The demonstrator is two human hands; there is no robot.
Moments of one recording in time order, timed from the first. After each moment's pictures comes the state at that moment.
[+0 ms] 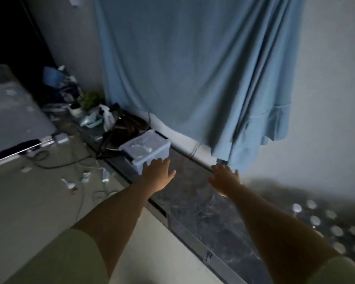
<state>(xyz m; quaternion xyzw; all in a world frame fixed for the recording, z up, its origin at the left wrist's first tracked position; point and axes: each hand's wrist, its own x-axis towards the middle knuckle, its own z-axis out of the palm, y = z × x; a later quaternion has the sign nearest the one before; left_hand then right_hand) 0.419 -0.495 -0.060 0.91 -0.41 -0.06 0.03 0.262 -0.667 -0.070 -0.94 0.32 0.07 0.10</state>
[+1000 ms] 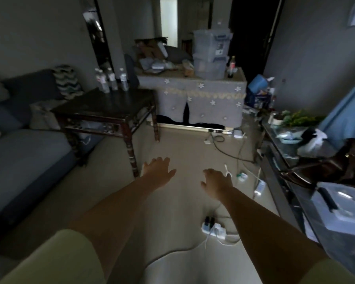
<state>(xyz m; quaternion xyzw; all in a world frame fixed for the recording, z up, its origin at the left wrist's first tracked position) 0.436 0.164 -0.015 0.99 0.09 -0.04 0.04 0.494 -0.033 -0.050 -0.97 -0.20 0.11 0.03</state>
